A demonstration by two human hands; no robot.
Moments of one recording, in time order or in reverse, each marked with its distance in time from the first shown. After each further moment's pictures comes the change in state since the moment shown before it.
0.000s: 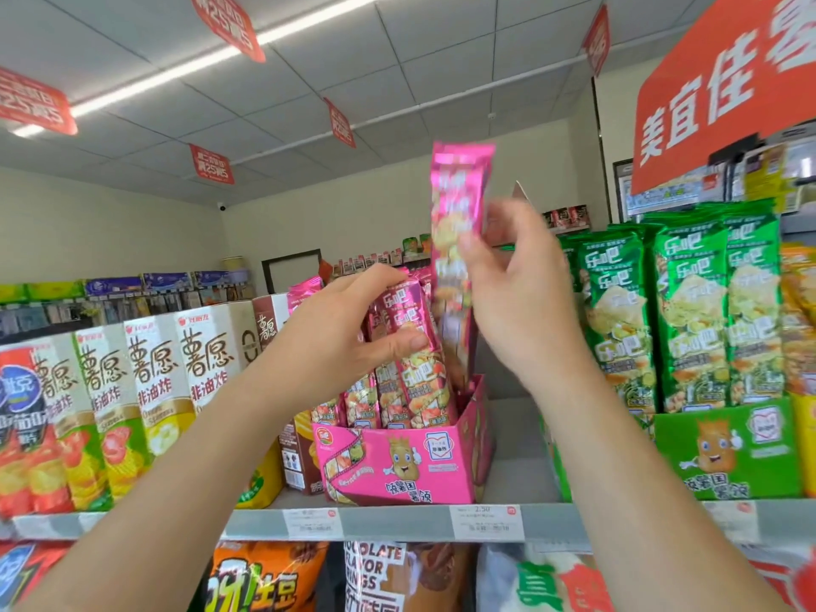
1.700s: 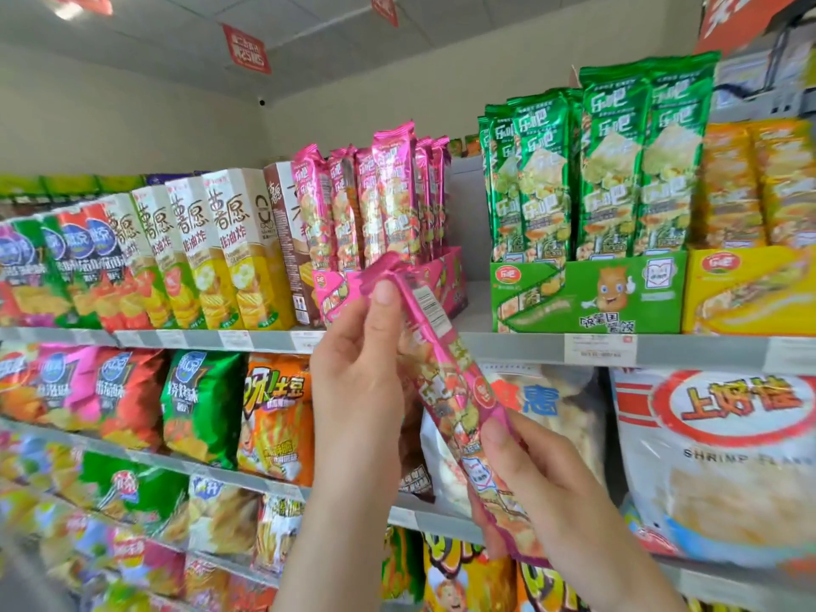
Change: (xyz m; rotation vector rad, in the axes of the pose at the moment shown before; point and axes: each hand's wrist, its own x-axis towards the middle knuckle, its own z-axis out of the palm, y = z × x) left_hand -0.125 0.193 0.068 -1.066 0.641 -0.666; right_hand -0.210 0.022 -0.145 0.489 -0.710 0.606
